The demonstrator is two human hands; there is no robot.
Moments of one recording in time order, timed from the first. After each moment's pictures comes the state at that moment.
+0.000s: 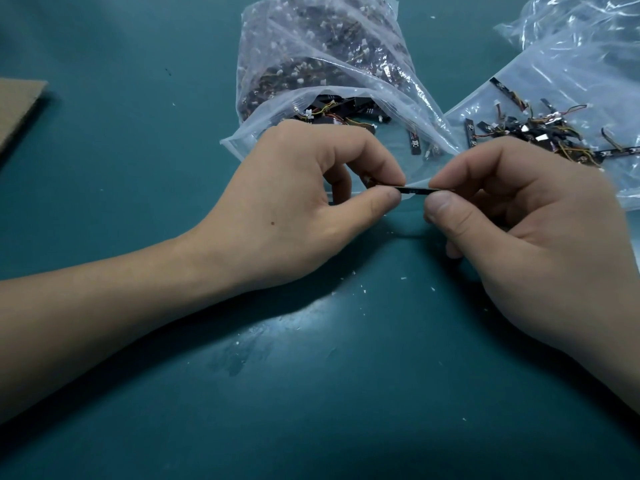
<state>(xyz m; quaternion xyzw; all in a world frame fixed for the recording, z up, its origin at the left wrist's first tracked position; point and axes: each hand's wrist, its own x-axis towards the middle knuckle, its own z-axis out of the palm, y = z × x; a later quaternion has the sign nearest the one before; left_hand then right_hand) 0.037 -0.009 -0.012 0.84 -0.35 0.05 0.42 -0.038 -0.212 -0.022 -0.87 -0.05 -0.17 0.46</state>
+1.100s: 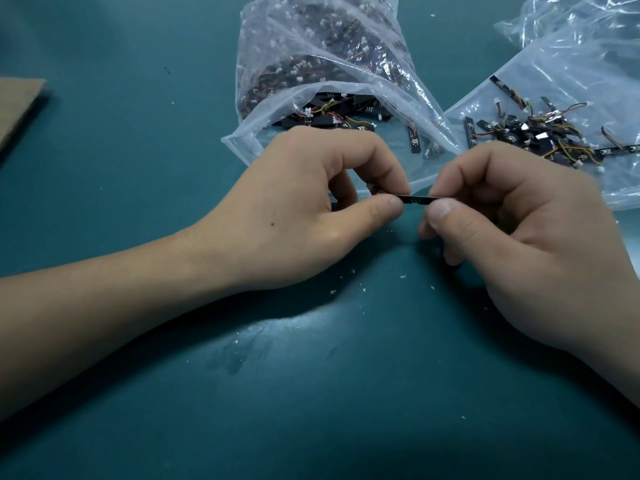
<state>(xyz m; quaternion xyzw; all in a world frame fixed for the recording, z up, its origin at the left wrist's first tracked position) 0.038 -0.009 -0.012 0.82 -0.38 0.00 0.42 -0.040 -0.214 -0.018 -0.87 -0.08 -0.12 0.47</state>
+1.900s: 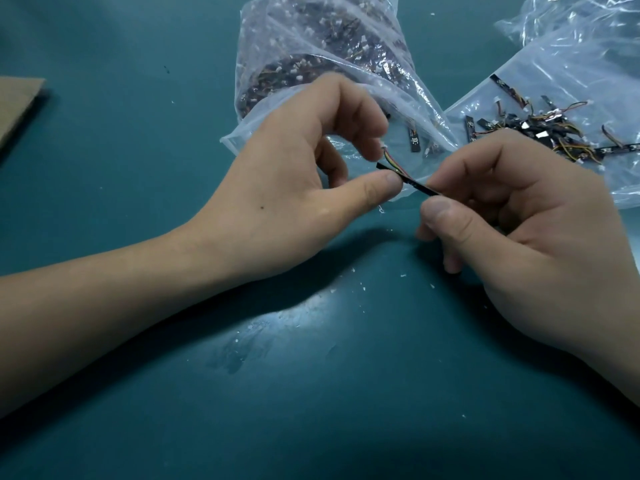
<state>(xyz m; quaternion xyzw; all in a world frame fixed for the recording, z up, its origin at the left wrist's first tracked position) 0.043 -0.011 -0.016 0.77 -0.32 -0.02 0.54 -0.041 -0.212 -0.020 -0.84 -0.11 -0.12 0.51</state>
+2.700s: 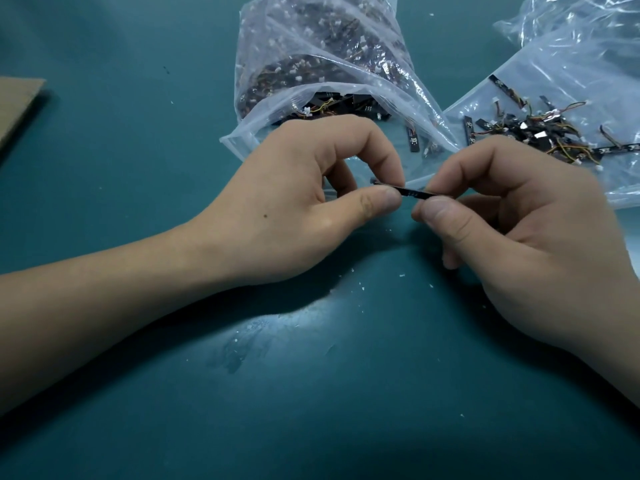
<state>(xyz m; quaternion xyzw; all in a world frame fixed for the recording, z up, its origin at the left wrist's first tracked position) 0.041 -0.008 -0.012 0.81 -0.37 -0.02 0.45 -0.040 -0.216 -0.023 -0.87 -0.09 -0.13 0.48</state>
